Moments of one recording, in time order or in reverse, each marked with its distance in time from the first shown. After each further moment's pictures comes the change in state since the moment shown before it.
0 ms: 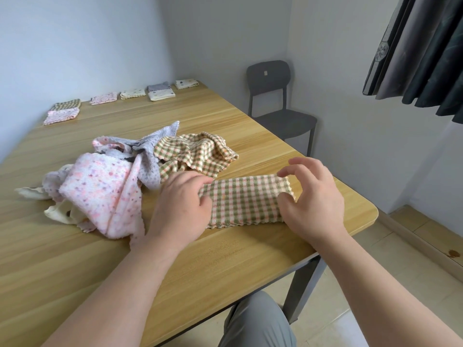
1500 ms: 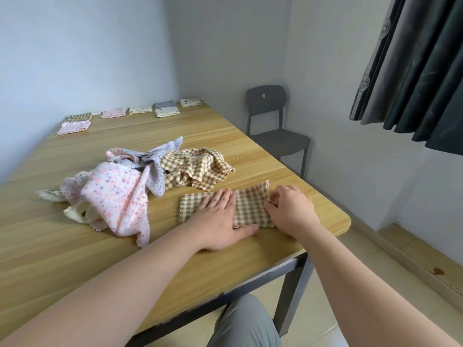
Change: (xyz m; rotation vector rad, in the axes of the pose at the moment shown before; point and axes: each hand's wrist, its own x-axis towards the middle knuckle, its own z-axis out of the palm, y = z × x) left_hand 0.007 0.037 0.025 0.313 -0.664 0.161; right_hand 0.018 0.004 -0.001 -0.185 -0.387 0.239
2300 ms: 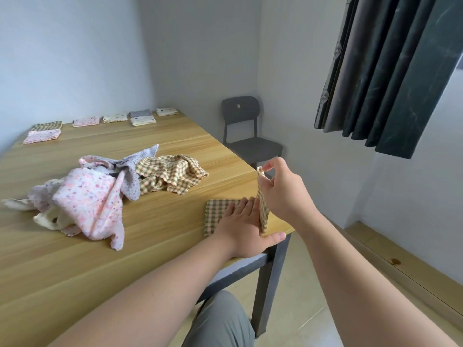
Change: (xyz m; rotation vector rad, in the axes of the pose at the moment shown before) left_hand 0.017 0.109 0.012 -0.213 0.174 0.192; right_hand -0.043 0.004 -0.075 0.340 0.204 -0.065
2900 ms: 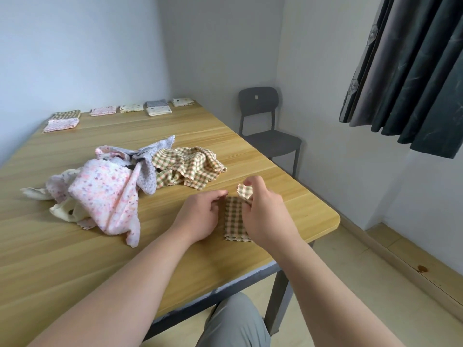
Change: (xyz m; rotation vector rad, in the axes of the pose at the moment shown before) left_hand -0.036 -0.113 -0.032 -0.421 0.394 -0.218; right_hand -0.016 -0.018 0.084 -0.097 -0.109 -0.121
